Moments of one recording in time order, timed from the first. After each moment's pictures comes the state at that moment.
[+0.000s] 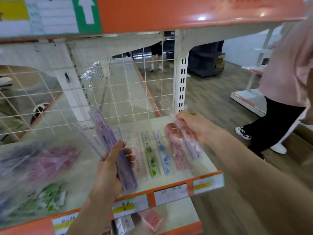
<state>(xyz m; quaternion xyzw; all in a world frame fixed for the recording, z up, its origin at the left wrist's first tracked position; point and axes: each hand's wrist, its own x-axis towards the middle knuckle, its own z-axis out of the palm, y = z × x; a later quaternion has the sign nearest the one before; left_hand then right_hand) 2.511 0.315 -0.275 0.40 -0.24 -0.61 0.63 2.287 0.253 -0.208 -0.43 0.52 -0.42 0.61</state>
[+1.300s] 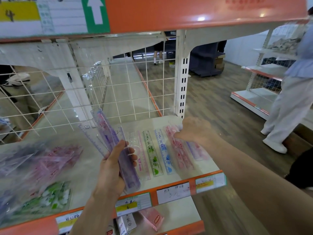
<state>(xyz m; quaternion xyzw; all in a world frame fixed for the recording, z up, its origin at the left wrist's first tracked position) 2.515 0.315 -0.278 0.39 -0.25 -0.64 0.62 2.295 0.244 -0.222 -0.69 0.72 -0.02 0.04</state>
